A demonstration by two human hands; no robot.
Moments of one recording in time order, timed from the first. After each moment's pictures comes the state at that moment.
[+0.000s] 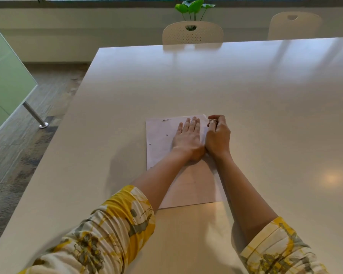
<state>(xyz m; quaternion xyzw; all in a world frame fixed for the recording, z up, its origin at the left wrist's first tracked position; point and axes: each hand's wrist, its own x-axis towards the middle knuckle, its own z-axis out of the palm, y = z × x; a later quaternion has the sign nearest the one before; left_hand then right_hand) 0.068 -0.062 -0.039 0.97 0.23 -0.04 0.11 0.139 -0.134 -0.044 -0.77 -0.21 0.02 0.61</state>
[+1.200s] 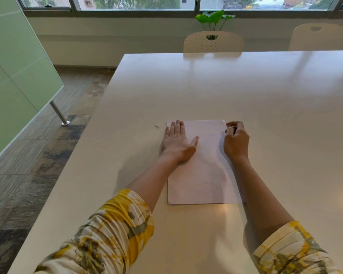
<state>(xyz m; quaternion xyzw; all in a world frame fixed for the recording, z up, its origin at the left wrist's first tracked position) 0.002 -0.013 -0.035 0.92 0.36 0.00 0.13 0.141 -0.132 -0.047 -0.80 -0.21 0.01 0.57</state>
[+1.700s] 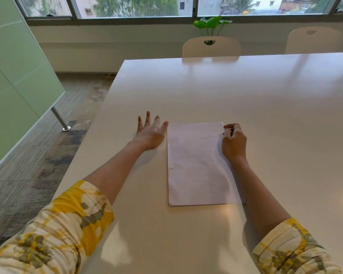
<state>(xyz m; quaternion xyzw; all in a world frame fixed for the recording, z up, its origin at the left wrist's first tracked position) -0.046 0.061 -0.003 0.91 0.36 0.01 0.19 0.138 -0.131 -0.044 -0.80 -0.22 0.00 0.55</state>
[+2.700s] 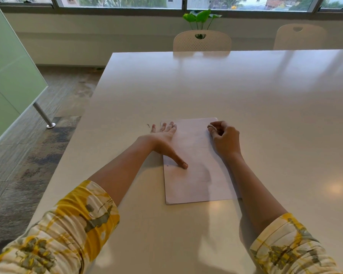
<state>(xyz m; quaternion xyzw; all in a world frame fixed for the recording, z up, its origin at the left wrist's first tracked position) -0.022 0.032 -0.002 0.93 0.24 -0.21 0.17 0.129 -0.135 -0.041 -0.80 -0.28 0.02 0.53</state>
